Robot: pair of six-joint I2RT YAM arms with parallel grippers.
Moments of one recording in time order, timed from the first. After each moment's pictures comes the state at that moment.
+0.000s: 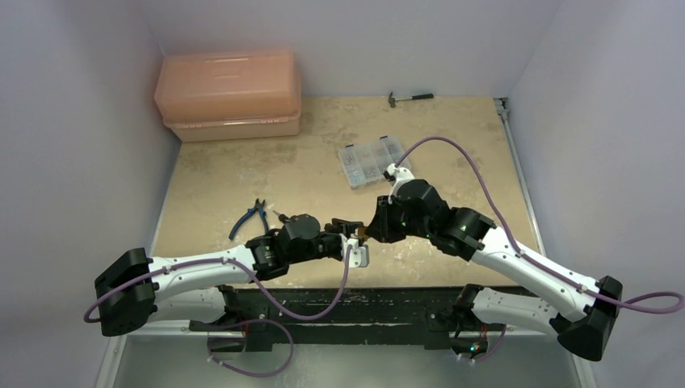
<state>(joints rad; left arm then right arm) -1.11 1.14 0.58 0.27 0.10 0.67 0.89 1.00 0.95 -0.60 0.01 0.63</state>
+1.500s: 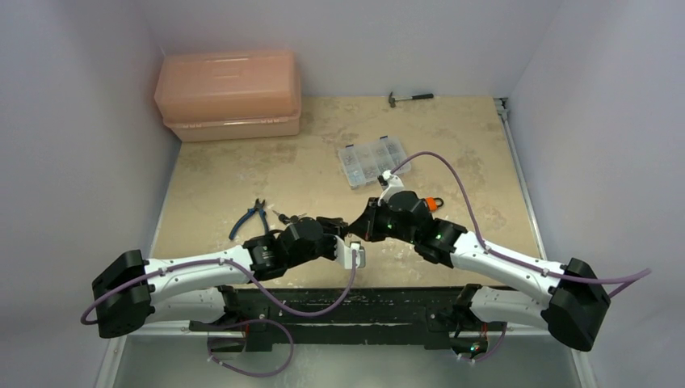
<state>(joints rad) -1.11 1.13 0.58 0.06 -0.12 0.83 0.89 1.10 0.66 -0.05 -0.03 0.78</state>
